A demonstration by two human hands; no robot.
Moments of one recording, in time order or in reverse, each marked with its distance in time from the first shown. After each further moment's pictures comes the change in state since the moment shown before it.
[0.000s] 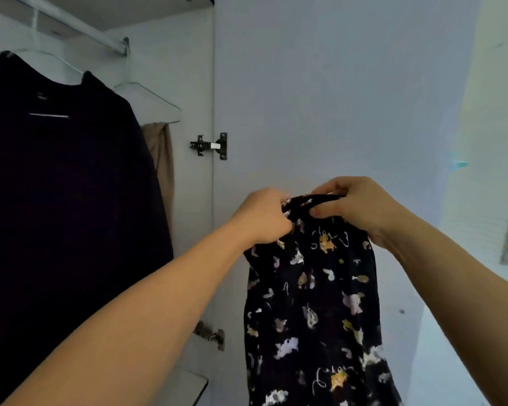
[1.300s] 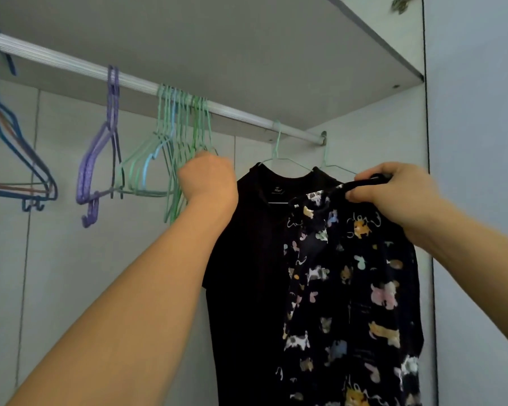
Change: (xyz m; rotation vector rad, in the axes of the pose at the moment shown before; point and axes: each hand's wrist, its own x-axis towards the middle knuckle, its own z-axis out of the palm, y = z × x) left_hand -0.087 -0.150 -0.320 1.233 0.623 -0.825; right_hand 0.054 -0.208 0.207 0.417 -0.036 -0.343
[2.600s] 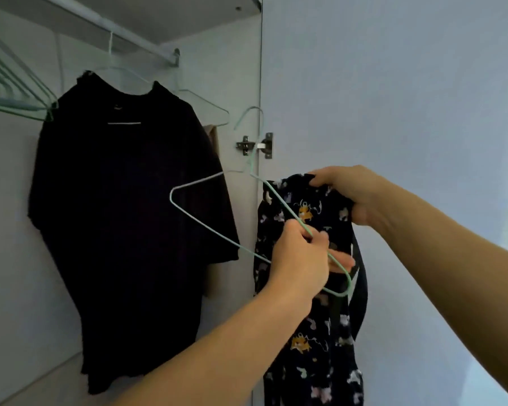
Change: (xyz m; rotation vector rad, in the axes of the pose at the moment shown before) left_hand -0.293 0.194 -0.061 -1.897 -1.179 0.187; right_hand -0.093 0.055 -0.169 -0.038 0.070 0.602
